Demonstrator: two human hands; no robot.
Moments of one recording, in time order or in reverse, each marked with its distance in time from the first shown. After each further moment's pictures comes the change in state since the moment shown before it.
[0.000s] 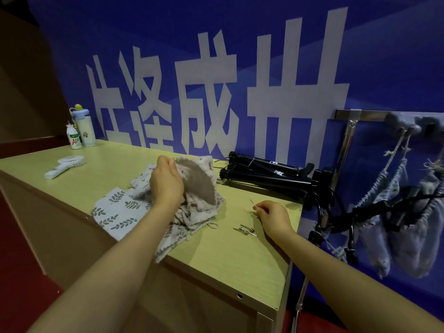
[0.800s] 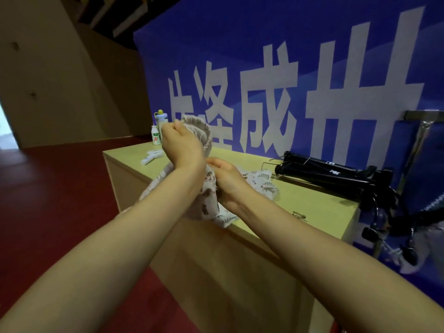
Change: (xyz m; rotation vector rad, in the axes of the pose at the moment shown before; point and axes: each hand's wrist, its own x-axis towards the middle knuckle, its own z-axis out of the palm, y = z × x) left_hand -0.022 0.059 -0.164 -0.378 0.362 -0.192; right_hand -0.124 -0.231 0.046 1.087 -0.682 -0.032
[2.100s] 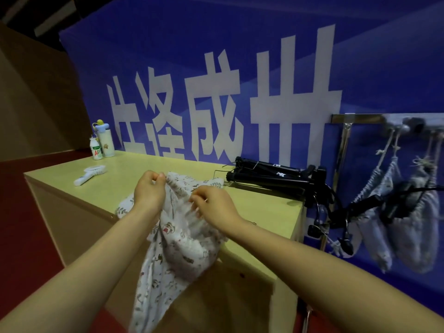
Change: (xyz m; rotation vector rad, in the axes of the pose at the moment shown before) left_hand -0.011 -0.090 0.049 0.236 -0.455 -0.074; right_hand -0.002 0.013 -0.104 -1.151 0.256 -0.237
